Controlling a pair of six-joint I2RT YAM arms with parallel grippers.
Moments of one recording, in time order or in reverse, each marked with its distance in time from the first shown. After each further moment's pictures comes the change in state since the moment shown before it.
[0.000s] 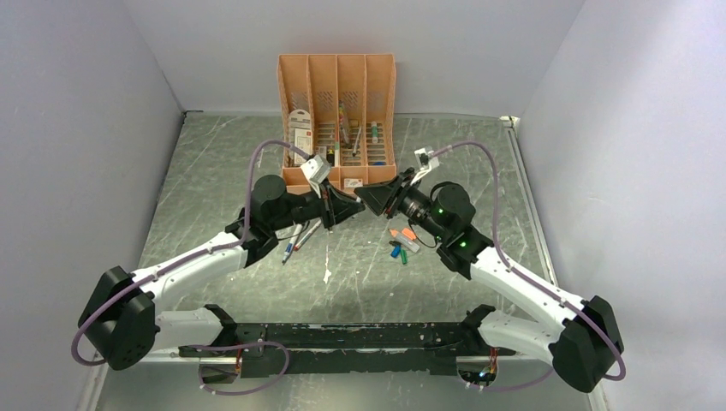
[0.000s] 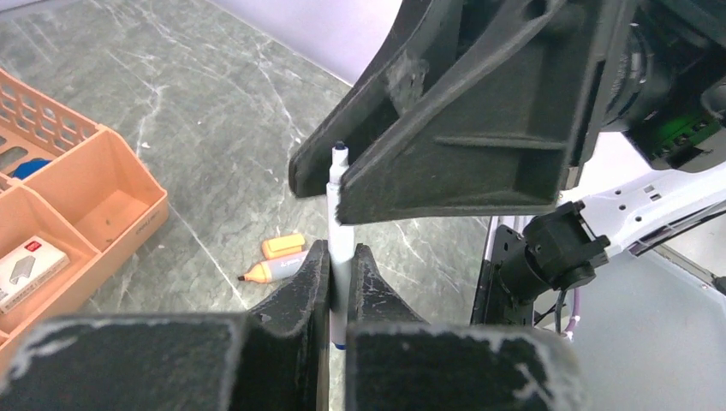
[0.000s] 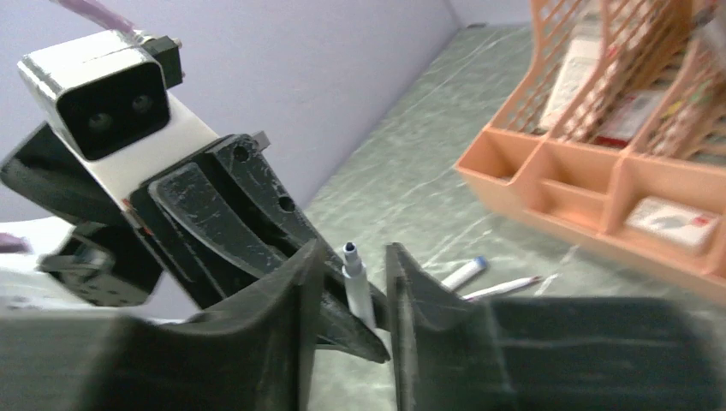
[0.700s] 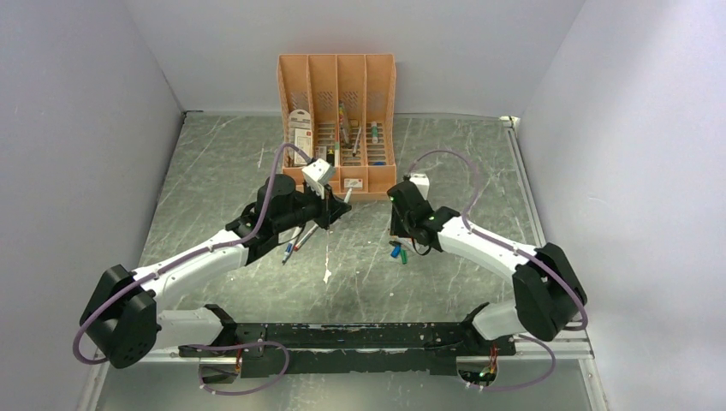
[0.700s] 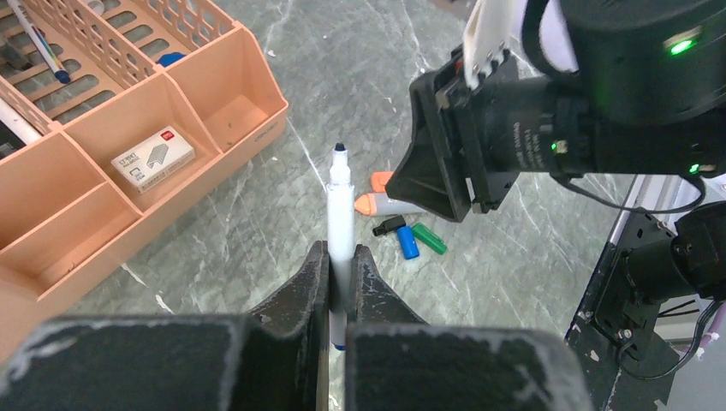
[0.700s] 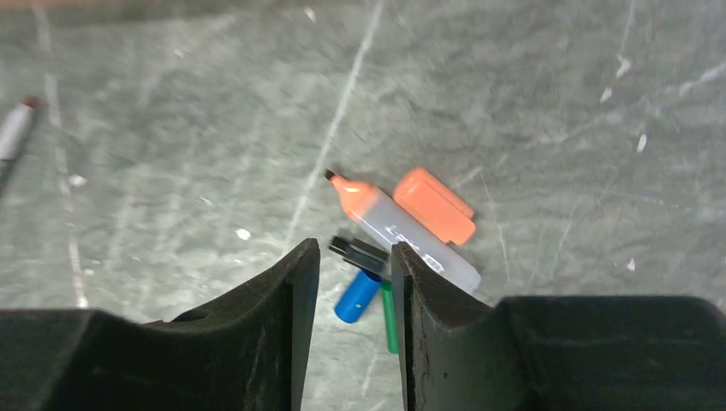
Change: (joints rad) left arm 0.002 0.012 0.013 -0.245 -0.243 0.136; right arm -0.010 0.322 0.157 -0.795 0.573 -0.070
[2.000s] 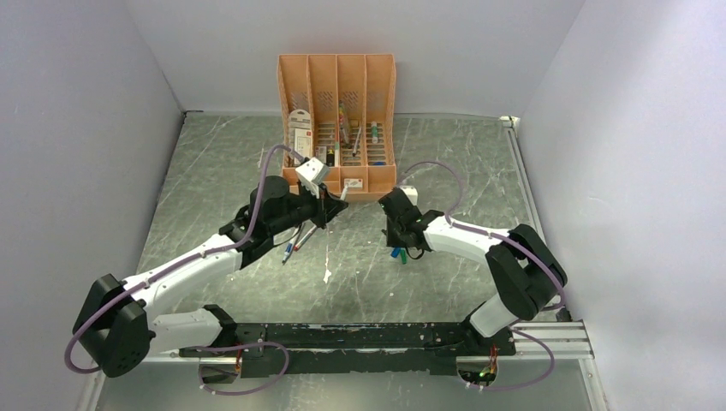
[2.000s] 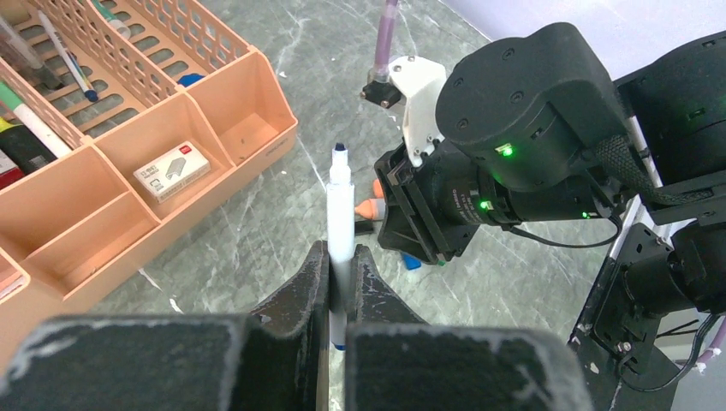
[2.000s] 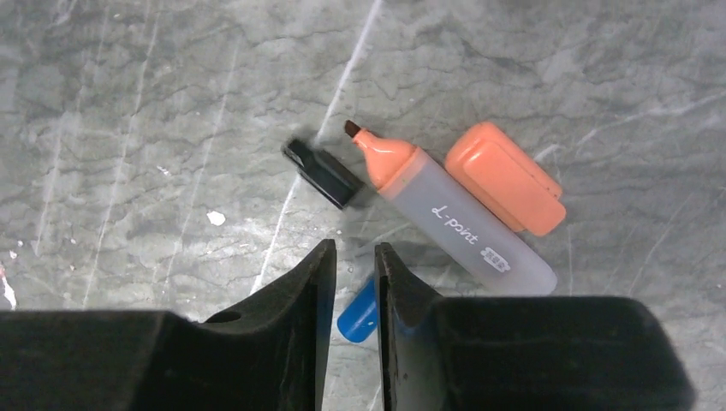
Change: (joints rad) left arm 0.000 -0.051 -0.010 -0.004 -0.026 -0.001; right arm 0.010 0.169 -0.045 0.050 -0.097 0.015
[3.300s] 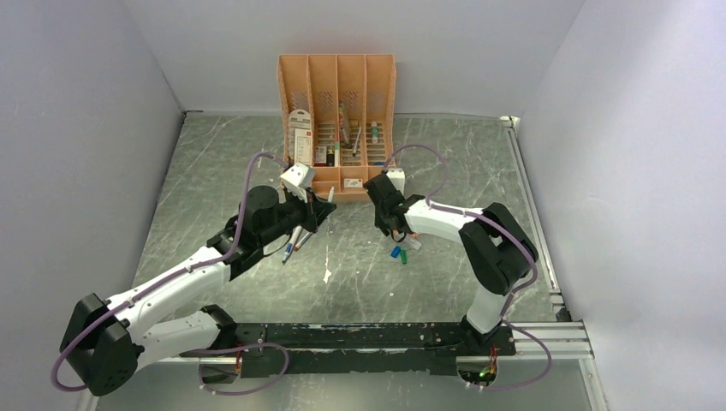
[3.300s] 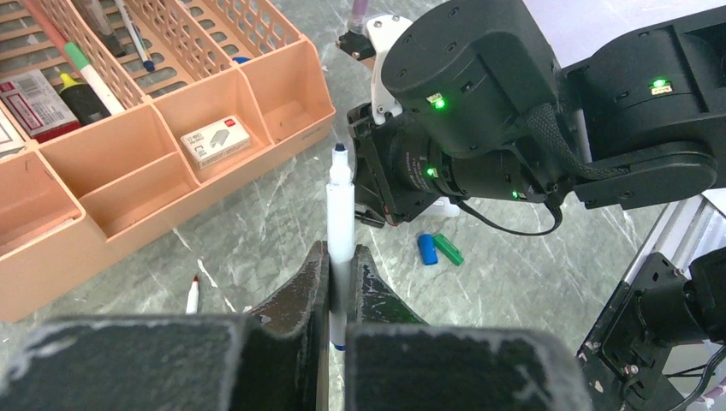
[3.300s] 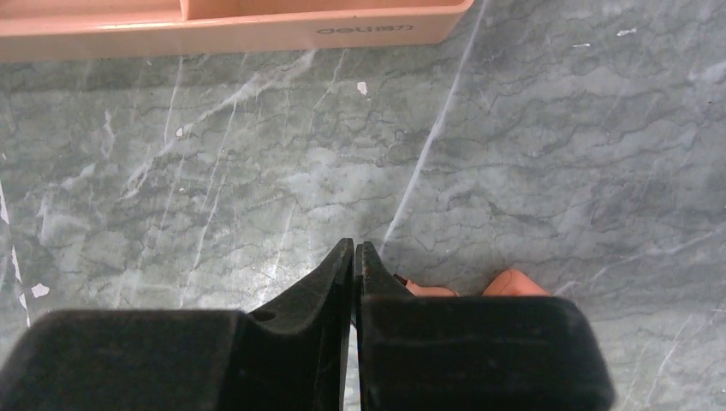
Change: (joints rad) left arm 0.001 -0.131 -0.073 -0.043 -0.127 -0.063; right arm 0.008 0.209 0.208 0.055 0.127 -0.026
